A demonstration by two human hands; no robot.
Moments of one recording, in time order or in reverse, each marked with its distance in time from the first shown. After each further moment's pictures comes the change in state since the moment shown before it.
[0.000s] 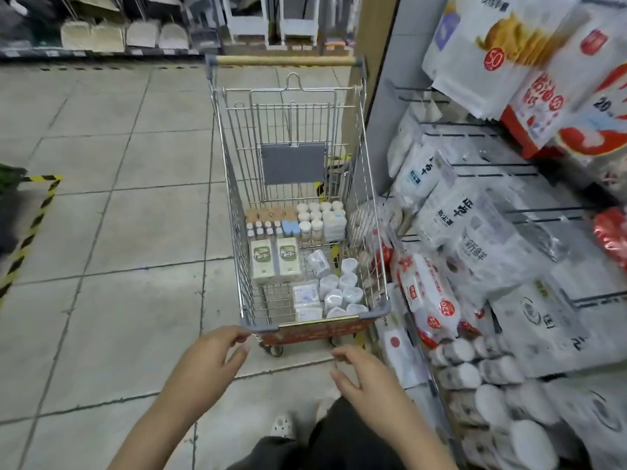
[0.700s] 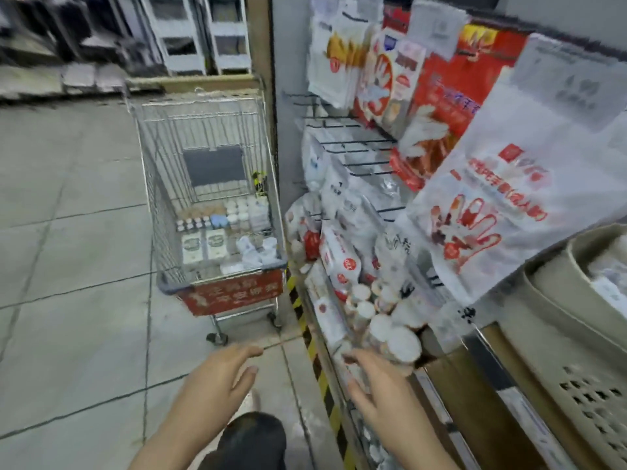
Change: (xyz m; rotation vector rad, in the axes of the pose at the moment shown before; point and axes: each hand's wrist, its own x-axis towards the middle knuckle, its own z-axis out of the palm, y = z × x) left_hand -0.187 0.161 0.139 0.074 -0.055 0.309; right_hand -0.277 0.115 -0.063 -0.082 0.240 0.015
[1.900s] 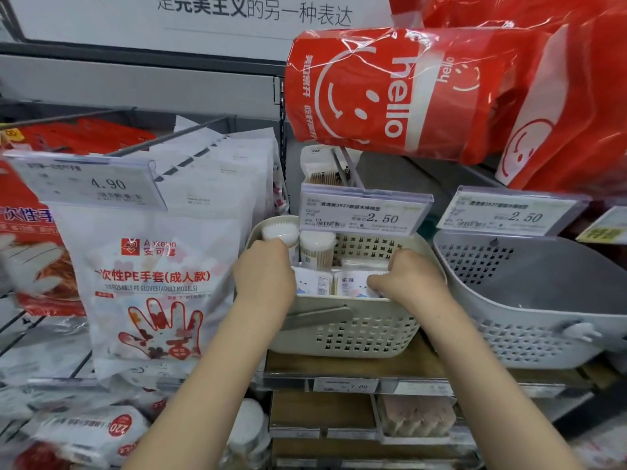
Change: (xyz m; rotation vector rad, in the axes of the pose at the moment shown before) left_hand 0.165 0.389 0.039 0.294 -0.076 0.920; right_hand -0.111 0.056 -0.218 -0.045 0.845 1.428
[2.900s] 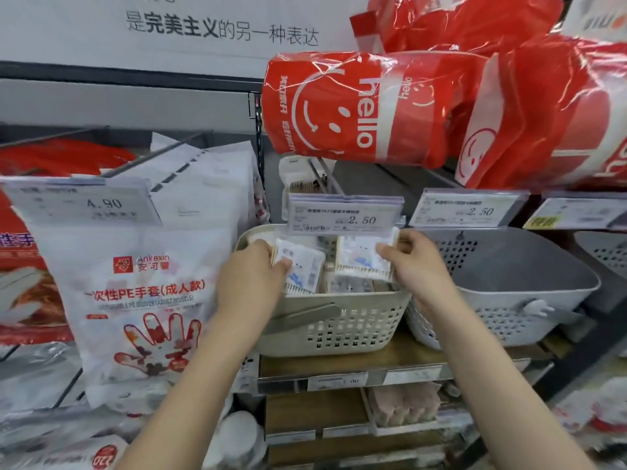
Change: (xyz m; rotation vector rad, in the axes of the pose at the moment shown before) left_hand -0.010 -0.011 -0.010 -0.378 0.063 0.086; right_hand -0.026 0.013 -0.020 0.934 0.223 -0.033
